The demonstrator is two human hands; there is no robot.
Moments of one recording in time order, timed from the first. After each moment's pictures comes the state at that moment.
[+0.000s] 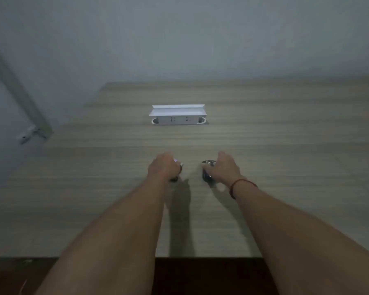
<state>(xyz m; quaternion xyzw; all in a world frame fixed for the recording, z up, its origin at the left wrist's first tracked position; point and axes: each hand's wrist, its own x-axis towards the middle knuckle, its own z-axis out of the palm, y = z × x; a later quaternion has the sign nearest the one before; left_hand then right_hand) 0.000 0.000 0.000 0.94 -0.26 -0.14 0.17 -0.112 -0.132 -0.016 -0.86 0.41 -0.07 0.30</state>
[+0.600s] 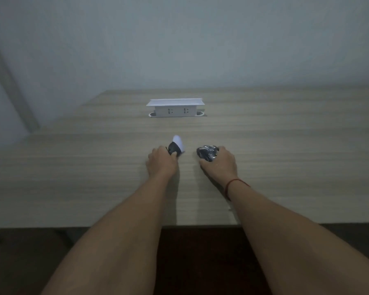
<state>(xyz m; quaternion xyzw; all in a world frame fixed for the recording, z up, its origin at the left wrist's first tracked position) -0.015 0.003 -0.118 0.93 -0.19 0.03 0.33 -0.126 -0.108 -0.127 -0.82 0.40 -0.26 0.32</state>
